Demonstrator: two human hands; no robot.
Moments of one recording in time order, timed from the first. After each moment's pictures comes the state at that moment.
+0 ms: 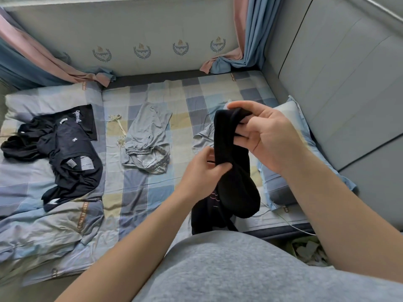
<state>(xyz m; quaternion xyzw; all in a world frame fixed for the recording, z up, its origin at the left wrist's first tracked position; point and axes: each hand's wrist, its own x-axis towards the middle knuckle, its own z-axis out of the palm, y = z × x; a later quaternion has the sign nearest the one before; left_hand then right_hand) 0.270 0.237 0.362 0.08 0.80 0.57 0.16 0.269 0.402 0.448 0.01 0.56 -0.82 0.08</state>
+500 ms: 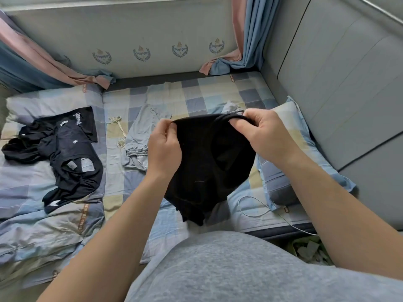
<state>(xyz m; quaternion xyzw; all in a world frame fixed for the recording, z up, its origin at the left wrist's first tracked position) 0.225 0.194 0.380 0.00 0.80 0.59 -0.09 0.262 0.407 0.437 0.00 0.86 -0.51 -0.08</state>
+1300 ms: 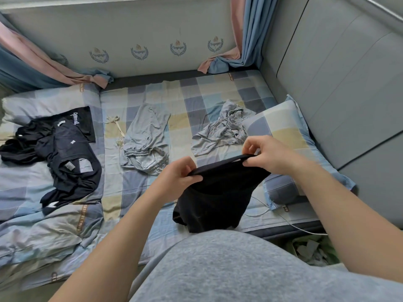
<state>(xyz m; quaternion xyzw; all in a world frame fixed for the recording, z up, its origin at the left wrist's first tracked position) 0.244 0.176 0.326 0.14 0.86 0.45 0.19 0.256 0.454 0.384 0.01 0.92 -0.36 0.15</state>
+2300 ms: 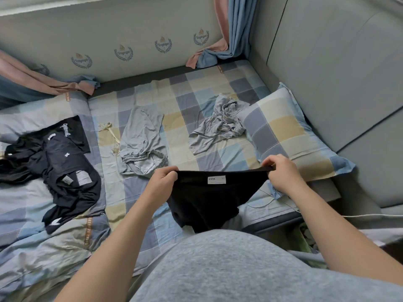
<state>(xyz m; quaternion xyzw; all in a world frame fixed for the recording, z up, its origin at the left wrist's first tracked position) 0.215 0.133 0.303 0.01 0.82 0.52 0.25 0.290 0.460 0.300 0.24 0.91 -0.33 0.08</state>
